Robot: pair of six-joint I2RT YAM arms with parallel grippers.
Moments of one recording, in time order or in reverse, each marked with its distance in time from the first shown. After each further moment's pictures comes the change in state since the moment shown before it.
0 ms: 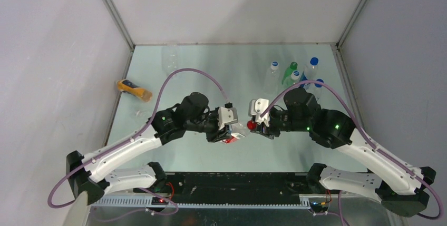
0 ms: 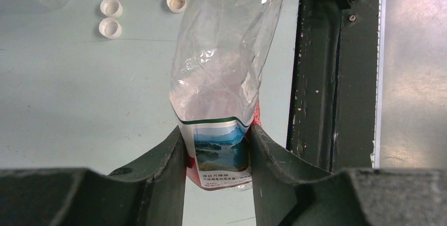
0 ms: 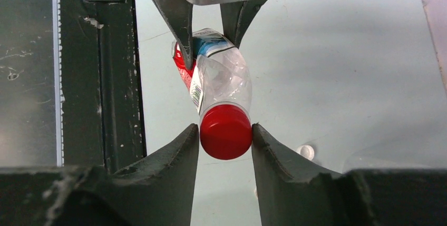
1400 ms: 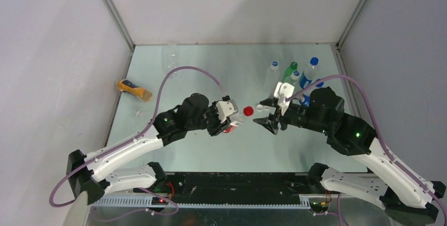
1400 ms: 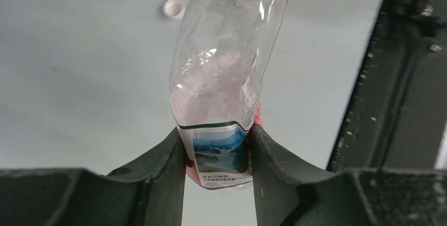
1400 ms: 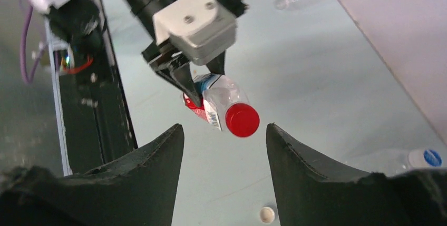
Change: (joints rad) left arm -0.002 -0.003 -0.064 0.137 -0.290 -0.089; right arm -0.047 -0.103 0.015 0.165 0.134 0.292
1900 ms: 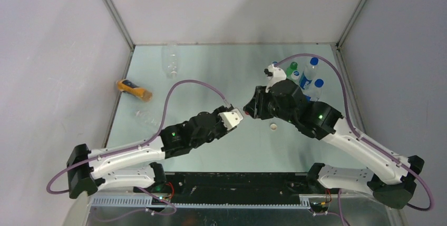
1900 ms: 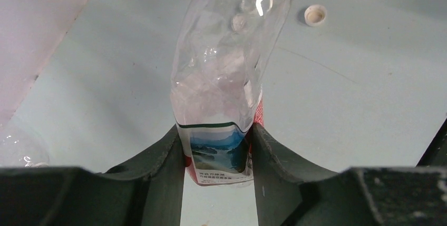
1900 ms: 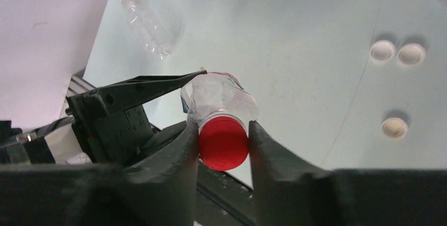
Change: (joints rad) left arm -0.224 -0.017 -0.124 0.220 -0.457 0.018; right arm 0.018 0.244 0.028 -0.097 0.333 0.824
